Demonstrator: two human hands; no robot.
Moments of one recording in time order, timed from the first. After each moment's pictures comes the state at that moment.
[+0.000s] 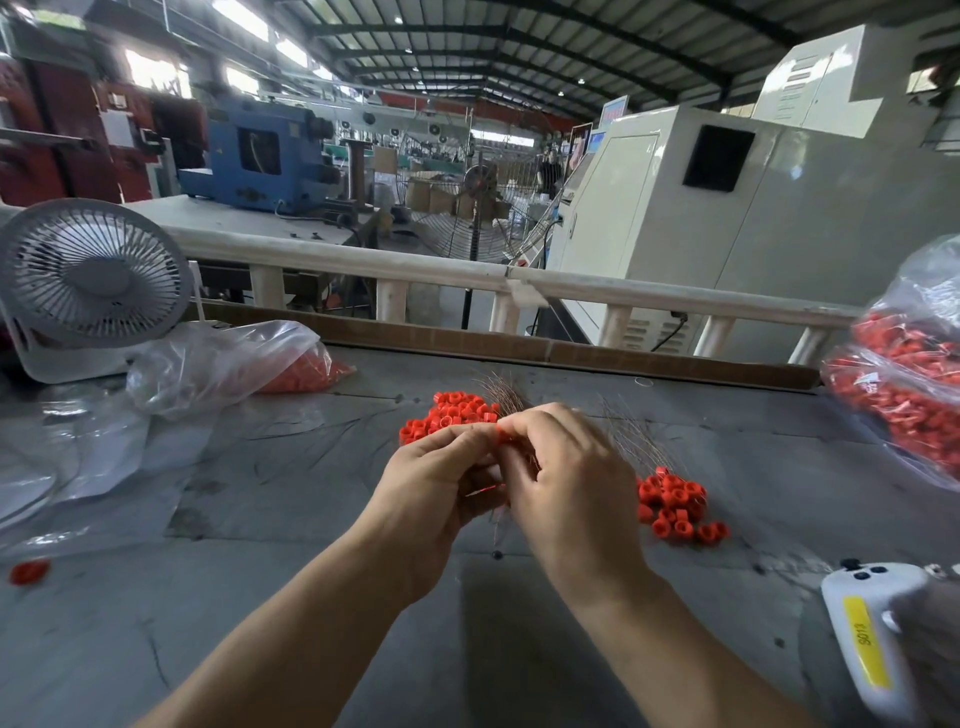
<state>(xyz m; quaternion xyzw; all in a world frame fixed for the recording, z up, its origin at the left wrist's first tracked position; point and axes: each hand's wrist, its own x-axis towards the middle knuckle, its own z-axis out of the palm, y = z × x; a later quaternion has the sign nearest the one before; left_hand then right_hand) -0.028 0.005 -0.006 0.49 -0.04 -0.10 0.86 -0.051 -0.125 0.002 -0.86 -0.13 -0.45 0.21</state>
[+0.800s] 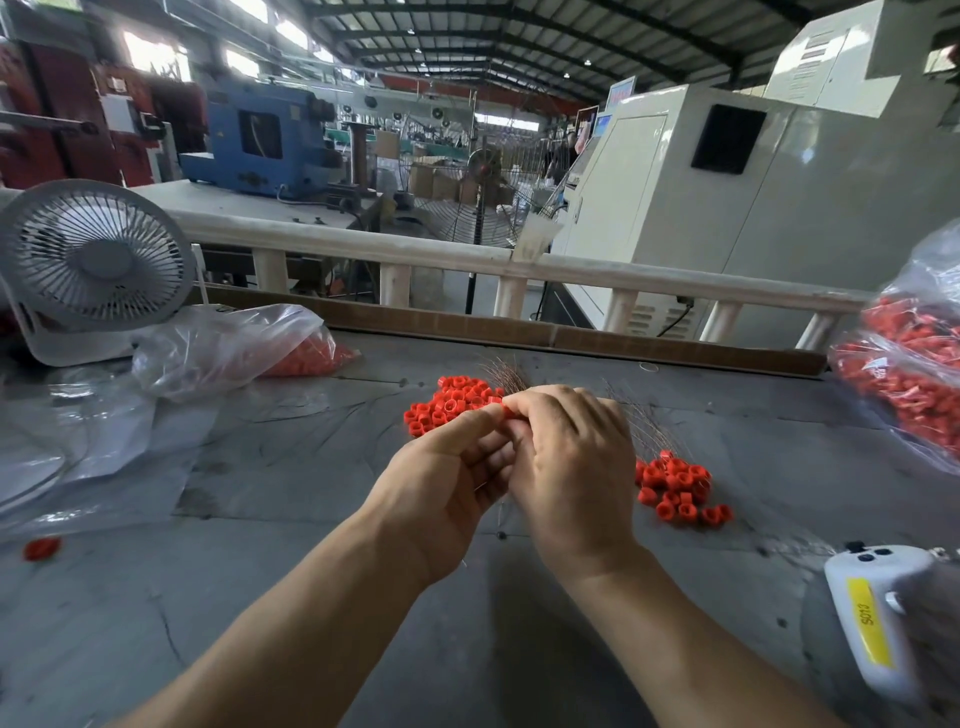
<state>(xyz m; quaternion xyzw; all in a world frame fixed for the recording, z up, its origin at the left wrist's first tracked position) -0.040 -0.002 0.006 0.40 0.01 -0.17 0.90 -0.042 -0.125 -0.007 -0.83 -0.13 -0.52 0.15</state>
